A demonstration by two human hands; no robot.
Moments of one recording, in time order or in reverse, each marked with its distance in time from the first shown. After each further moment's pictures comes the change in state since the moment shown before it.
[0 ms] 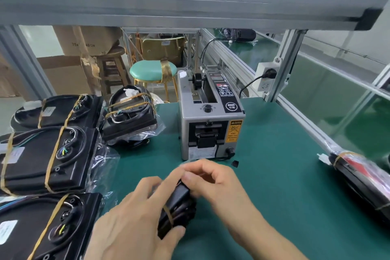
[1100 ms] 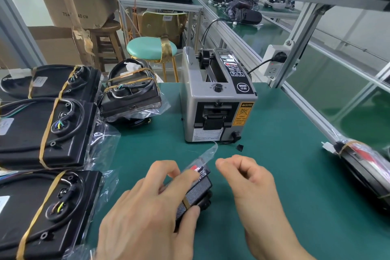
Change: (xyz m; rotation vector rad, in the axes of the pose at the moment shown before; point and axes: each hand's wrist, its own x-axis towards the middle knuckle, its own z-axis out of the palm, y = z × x) left_hand -0.012 0.015 0.008 -0.160 0.216 0.026; right_hand -0.026 0.000 0.009 0.069 0.512 0.128
